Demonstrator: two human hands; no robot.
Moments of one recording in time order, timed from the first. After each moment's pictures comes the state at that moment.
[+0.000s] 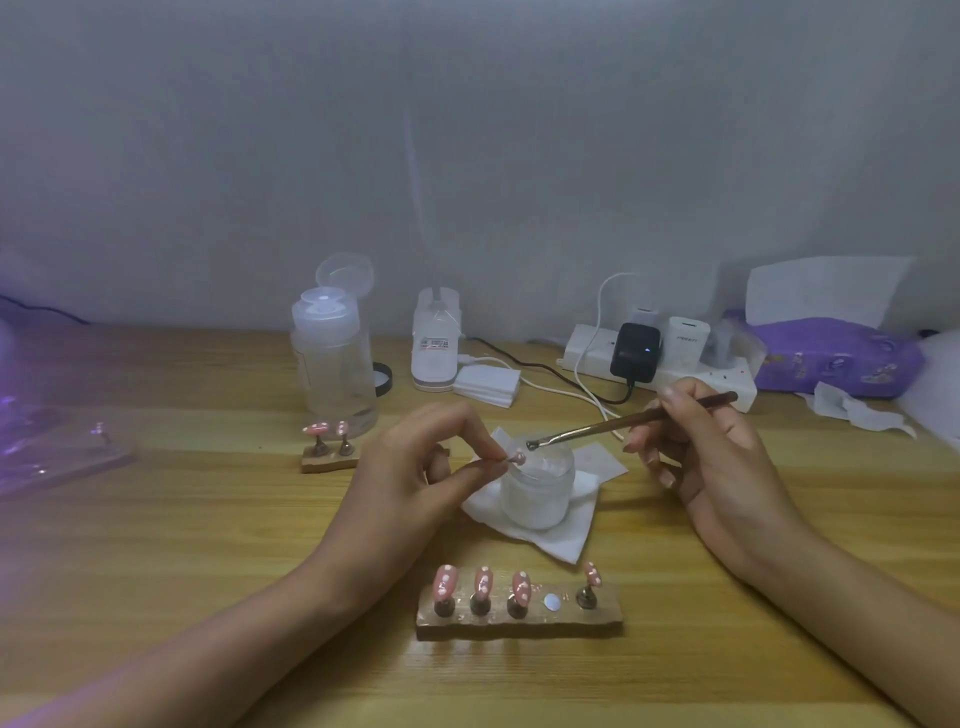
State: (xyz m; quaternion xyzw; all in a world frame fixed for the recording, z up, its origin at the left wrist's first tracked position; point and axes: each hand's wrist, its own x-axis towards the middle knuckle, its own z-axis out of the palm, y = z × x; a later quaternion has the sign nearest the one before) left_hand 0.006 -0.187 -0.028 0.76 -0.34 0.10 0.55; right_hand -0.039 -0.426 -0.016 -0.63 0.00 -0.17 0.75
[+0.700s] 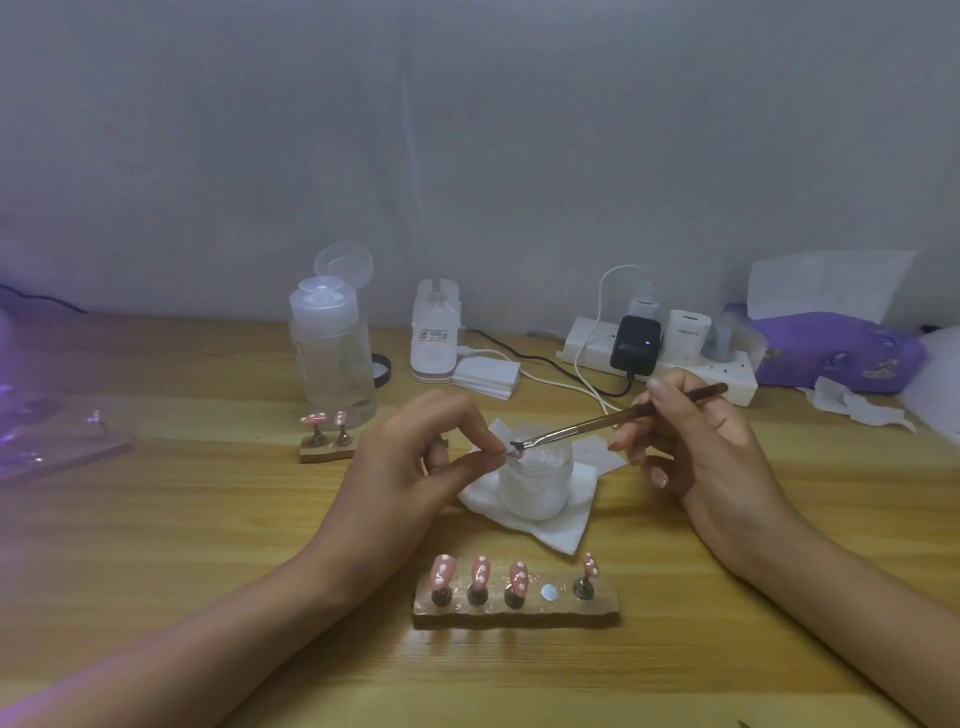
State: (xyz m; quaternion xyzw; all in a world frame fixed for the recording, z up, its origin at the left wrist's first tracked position) left_hand 0.005 -0.185 -0.028 0.76 -0.35 0.13 0.53; right_hand -0.041 -0.423 -0.016 -0.65 -0.03 -0.16 0.74
